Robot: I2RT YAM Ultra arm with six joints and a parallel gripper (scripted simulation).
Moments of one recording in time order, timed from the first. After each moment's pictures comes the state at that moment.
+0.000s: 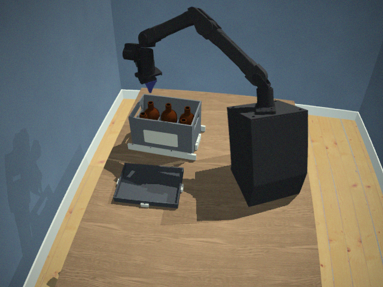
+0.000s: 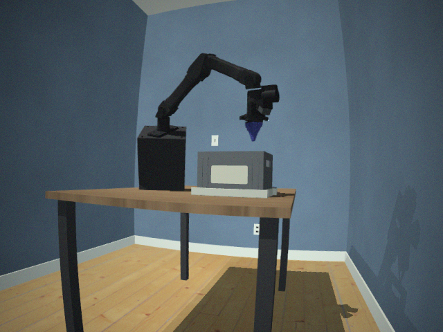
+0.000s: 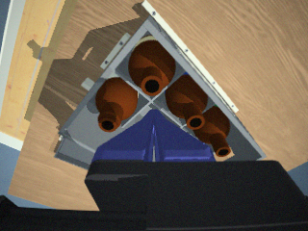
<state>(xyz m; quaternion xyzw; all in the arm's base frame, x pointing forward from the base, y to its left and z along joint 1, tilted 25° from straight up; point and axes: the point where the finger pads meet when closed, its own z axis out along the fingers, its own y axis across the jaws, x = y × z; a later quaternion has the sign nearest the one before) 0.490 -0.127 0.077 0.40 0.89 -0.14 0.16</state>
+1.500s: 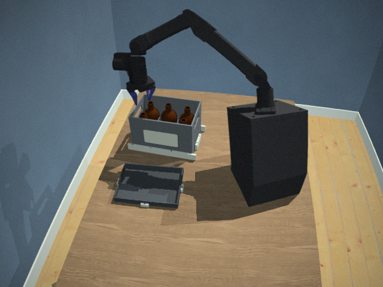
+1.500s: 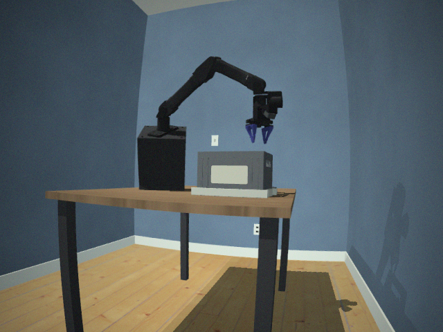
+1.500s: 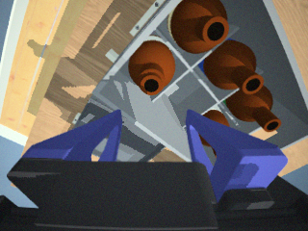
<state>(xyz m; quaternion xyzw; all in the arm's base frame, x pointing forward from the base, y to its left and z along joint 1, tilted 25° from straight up) 0.498 -0.047 0.048 0.39 0.90 -0.14 0.16</state>
